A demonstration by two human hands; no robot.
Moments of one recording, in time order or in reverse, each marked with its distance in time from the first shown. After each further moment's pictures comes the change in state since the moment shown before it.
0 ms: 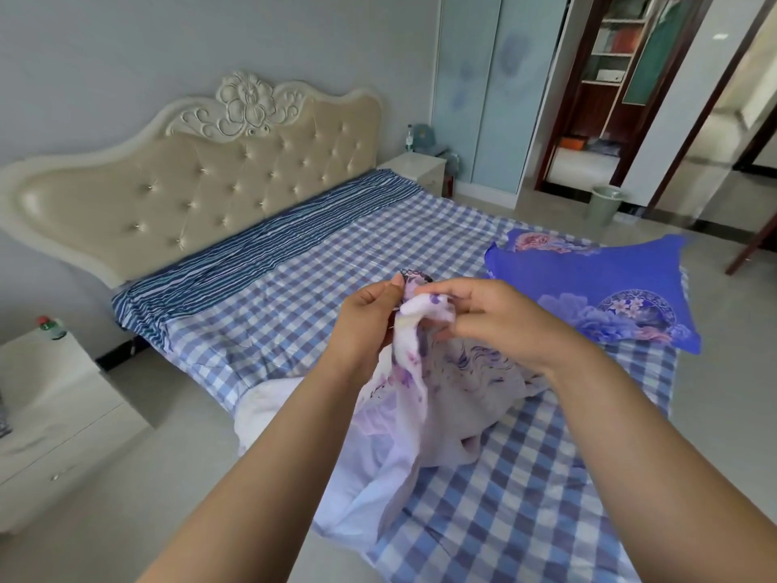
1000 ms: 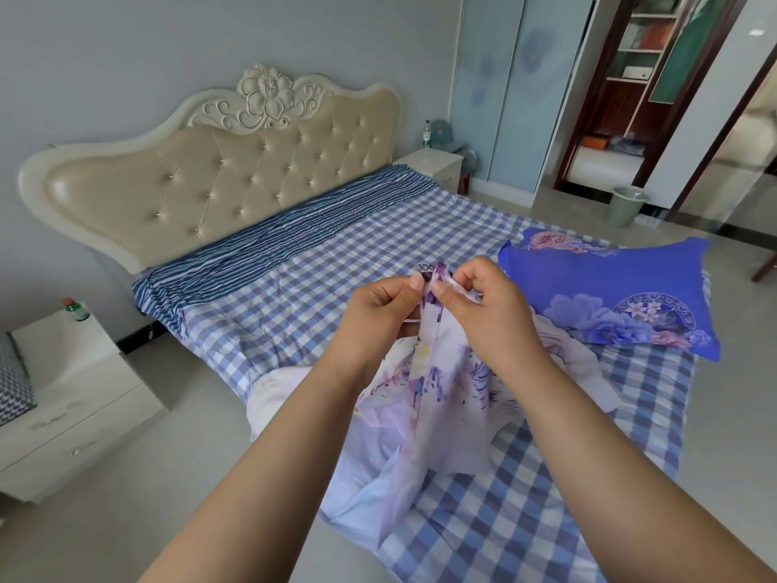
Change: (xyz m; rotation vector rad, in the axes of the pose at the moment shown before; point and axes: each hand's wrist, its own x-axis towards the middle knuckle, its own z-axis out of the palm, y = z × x) left_hand -0.032 0.008 0.004 0.083 -0.105 0.177; right_hand 0.006 0.009 0.036 -0.131 0.588 -0.146
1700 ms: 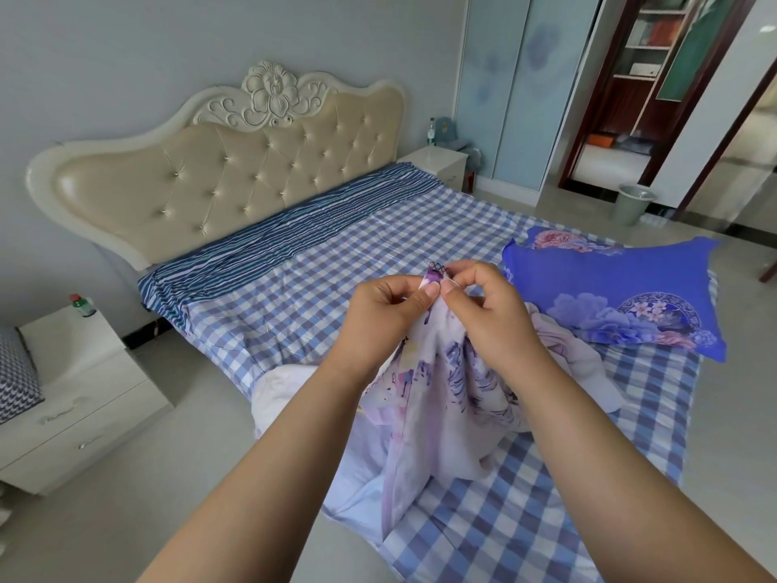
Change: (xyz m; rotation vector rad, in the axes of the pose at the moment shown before) left_hand -0.001 0.001 0.000 0.087 0.031 0.066; right_hand -0.002 0.002 -0.001 0.135 -0.082 0.006
